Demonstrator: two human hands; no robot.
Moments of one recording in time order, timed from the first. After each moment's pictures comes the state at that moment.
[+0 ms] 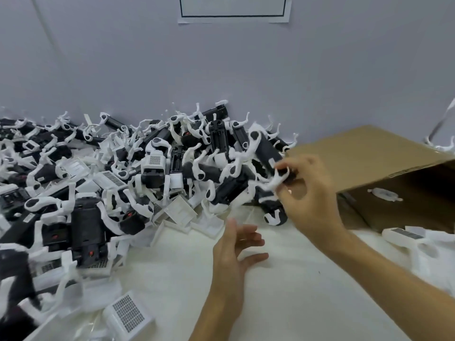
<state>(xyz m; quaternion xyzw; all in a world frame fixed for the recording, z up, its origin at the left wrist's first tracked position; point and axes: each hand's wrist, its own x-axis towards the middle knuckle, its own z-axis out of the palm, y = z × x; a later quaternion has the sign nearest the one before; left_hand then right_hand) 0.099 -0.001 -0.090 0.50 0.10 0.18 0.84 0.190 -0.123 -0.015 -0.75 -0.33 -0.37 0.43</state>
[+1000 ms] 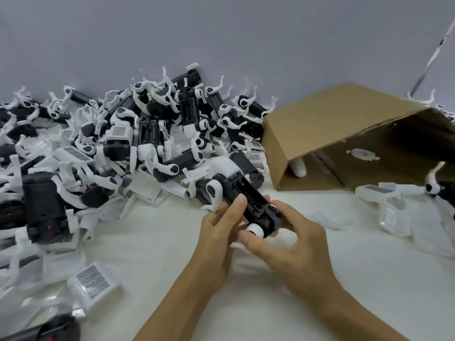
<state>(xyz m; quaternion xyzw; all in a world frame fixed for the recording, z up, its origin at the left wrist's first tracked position) 0.083 -0.026 -0.080 0.50 0.01 0.04 0.86 0.090 -0.163 -0.084 -0.77 -0.22 -0.12 0.59</state>
